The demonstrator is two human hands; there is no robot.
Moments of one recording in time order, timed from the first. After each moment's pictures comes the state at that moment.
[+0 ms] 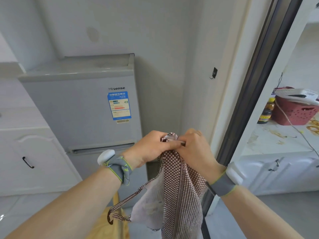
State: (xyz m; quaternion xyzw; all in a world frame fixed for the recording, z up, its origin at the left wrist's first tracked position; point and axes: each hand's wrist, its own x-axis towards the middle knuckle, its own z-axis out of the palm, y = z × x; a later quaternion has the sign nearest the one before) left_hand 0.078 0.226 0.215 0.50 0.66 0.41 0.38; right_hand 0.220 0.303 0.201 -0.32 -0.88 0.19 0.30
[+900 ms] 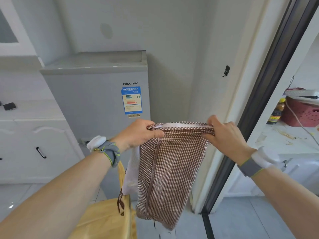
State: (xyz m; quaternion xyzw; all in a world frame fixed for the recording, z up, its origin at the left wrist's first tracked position) left_hand 0.012 0.180 0.229 0.52 0.76 0.33 0.22; right_hand 0.256 0.340 0.215 -0.32 -0.92 0.01 0.23
